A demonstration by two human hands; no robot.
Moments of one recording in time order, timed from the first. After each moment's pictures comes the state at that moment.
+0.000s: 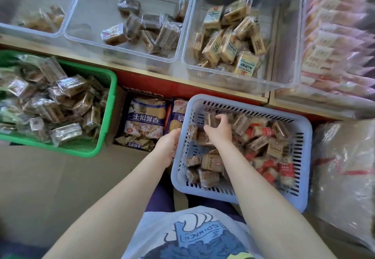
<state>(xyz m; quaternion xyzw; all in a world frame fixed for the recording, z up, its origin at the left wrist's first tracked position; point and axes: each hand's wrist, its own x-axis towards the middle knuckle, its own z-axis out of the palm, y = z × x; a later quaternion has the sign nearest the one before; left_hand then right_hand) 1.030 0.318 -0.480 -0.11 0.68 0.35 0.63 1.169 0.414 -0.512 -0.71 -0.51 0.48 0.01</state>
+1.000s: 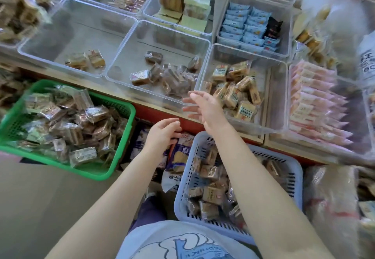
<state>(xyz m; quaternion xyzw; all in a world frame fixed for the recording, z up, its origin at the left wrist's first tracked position) 0.953 0.359 -0.379 0.12 0.69 0.50 0.51 1.050 0.484 -0.349 -0.47 -0.47 0.72 0.21</state>
